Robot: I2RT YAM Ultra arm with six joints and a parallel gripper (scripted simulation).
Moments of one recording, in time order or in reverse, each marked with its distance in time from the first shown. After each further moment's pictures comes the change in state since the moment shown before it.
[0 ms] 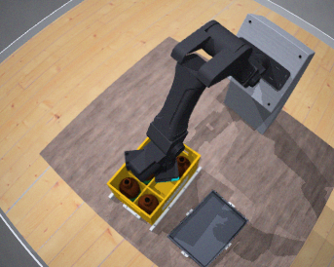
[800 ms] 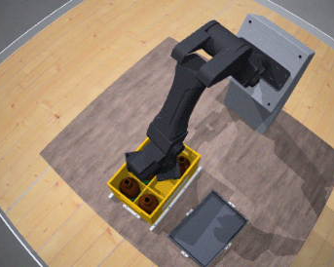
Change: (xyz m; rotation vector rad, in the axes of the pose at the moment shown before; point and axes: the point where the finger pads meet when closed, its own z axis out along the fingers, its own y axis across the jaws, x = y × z) arm 0.006 0.006 0.000 -0.038 0.034 -0.020
